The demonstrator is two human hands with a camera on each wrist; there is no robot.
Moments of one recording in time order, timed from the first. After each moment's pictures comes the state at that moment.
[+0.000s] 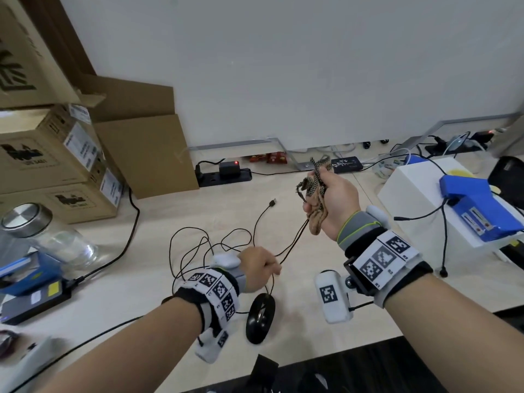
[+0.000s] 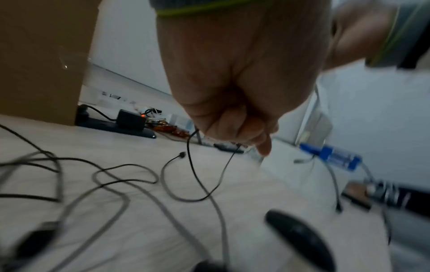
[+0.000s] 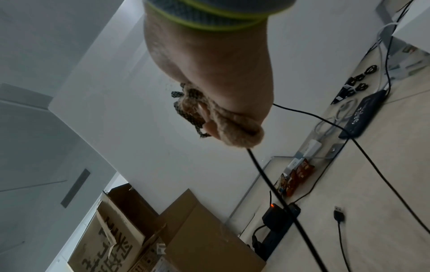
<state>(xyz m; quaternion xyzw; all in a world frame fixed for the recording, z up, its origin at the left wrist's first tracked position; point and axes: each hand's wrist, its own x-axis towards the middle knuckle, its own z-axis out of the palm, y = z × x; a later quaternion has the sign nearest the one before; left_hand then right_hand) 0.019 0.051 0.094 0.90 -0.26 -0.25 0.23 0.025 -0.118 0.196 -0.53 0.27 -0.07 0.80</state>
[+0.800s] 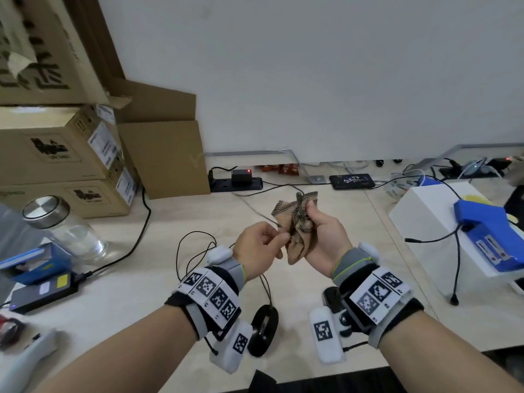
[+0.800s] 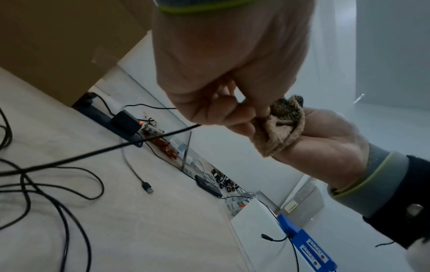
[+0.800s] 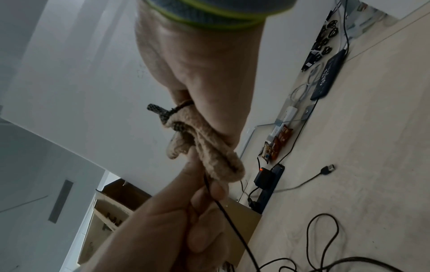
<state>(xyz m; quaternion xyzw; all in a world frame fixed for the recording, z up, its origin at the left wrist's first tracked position) 0.025 0.050 0.136 0.82 -0.05 -0.13 0.55 0.014 -0.091 0.170 -0.44 0.19 0.12 0.87</state>
